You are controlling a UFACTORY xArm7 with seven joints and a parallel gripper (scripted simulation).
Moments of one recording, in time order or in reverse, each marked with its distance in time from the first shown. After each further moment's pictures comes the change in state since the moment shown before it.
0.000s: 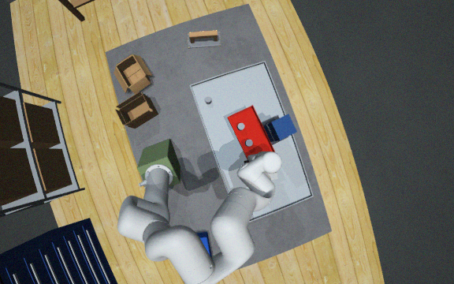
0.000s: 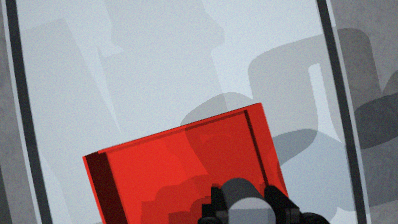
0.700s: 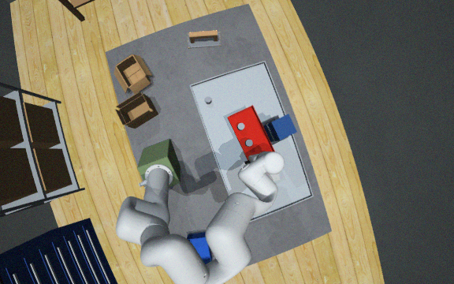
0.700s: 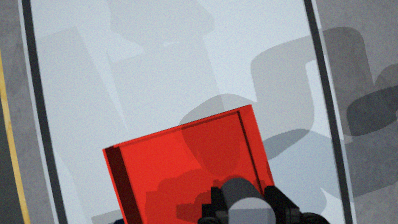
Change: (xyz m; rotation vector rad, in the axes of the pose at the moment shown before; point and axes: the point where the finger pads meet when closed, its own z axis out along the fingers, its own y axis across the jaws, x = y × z) arm 0.000 0.000 -0.029 0.000 0.000 0.000
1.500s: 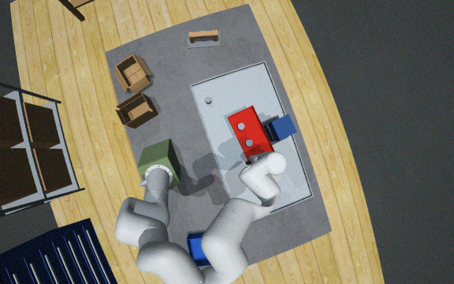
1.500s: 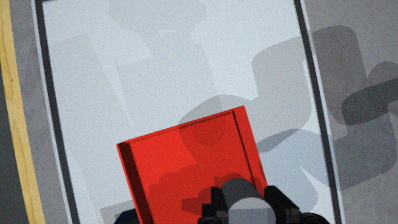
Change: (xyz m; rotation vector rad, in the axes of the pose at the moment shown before) arm 0.000 0.000 -0.028 0.000 0.000 0.000
